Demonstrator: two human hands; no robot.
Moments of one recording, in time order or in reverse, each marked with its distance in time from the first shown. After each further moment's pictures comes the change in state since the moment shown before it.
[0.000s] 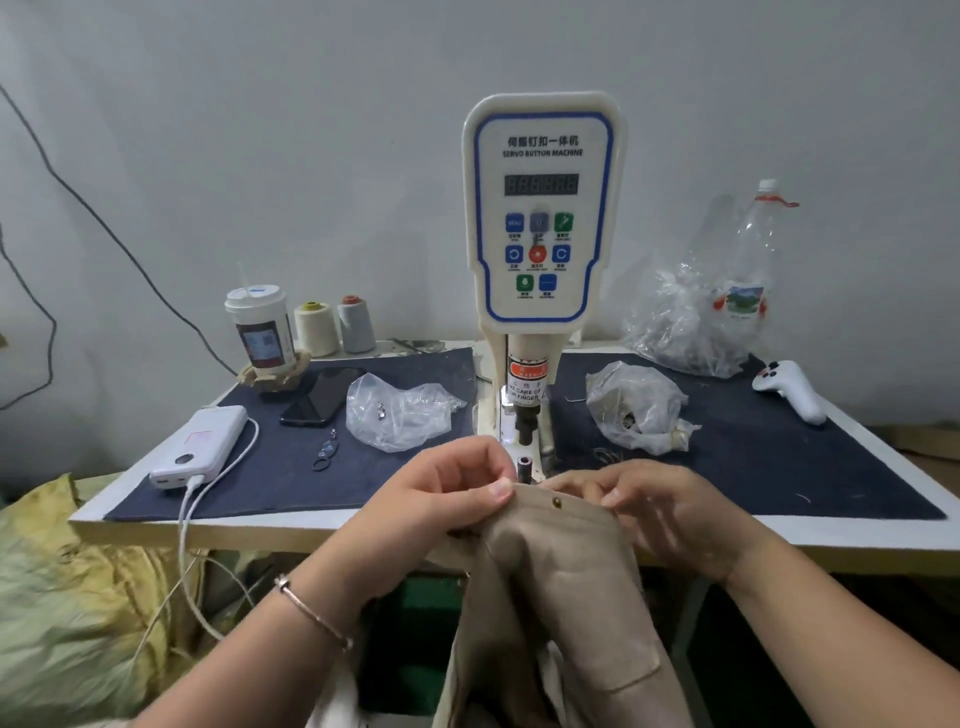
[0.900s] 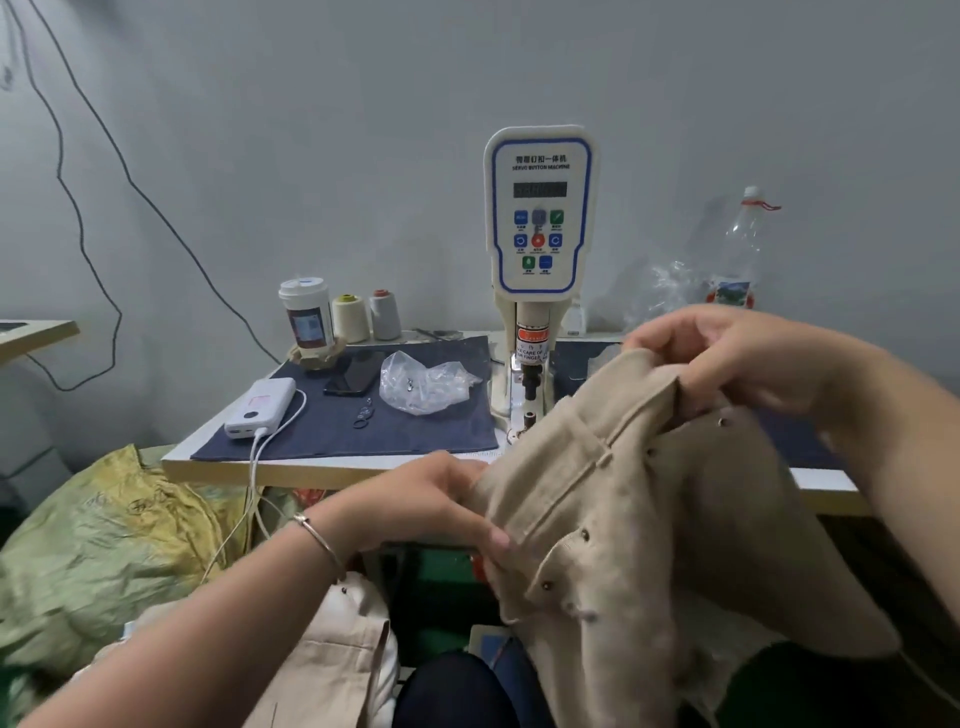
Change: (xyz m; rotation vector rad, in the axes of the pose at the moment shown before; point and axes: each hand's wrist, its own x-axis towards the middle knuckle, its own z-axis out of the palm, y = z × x) left_hand -0.067 0.020 0.019 0.413 -0.101 -0.309; right_hand -0.083 -0.122 0.045 -0.486 -0.139 0.062
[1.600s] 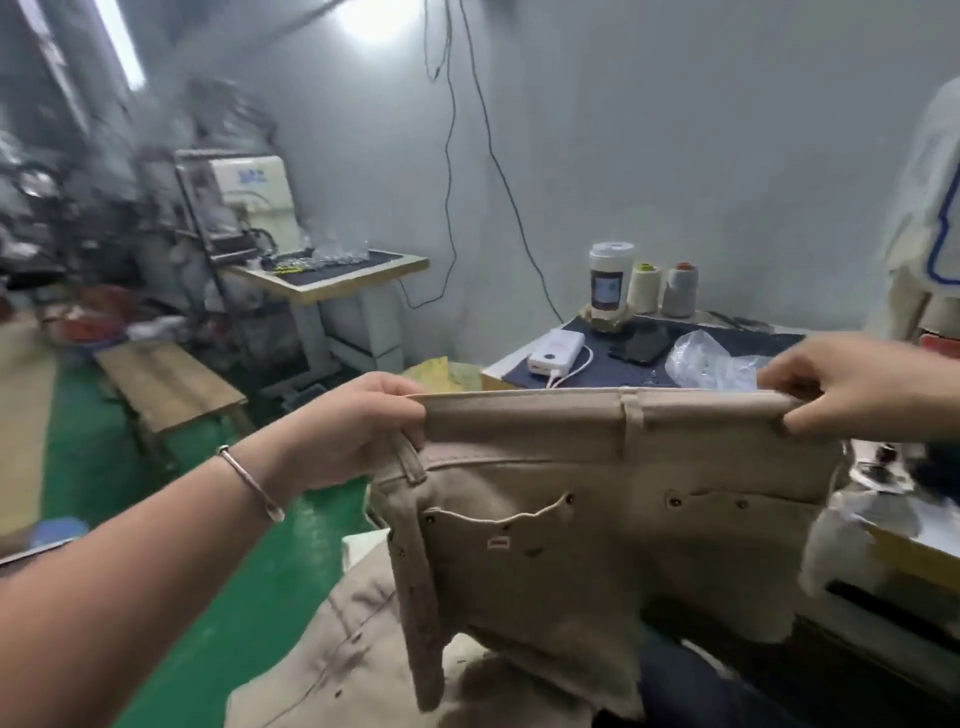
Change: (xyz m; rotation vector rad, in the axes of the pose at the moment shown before) left_hand -0.257 0.003 -0.065 -0.376 0.794 -0.300; right_hand 0.163 -0.007 0.082 -1.123 -0.023 -0.113
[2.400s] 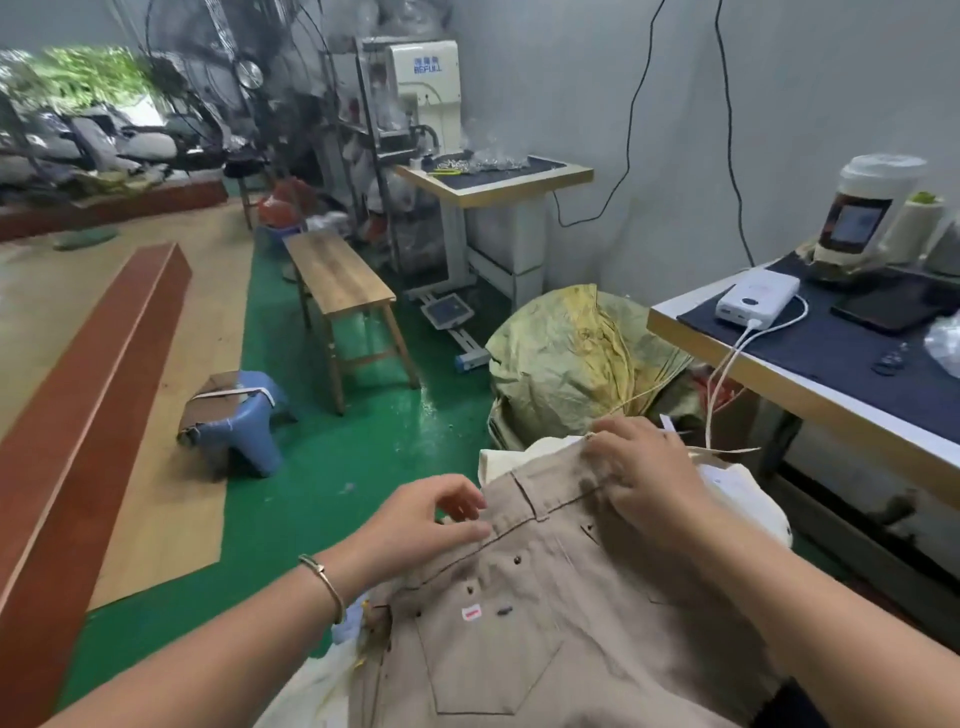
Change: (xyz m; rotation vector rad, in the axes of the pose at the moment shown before) left_hand -0.077 -0.198 -0.042 0.517 0.400 -0.223; right_hand 0.125 -0.199 0.228 0.229 0.150 -0.418
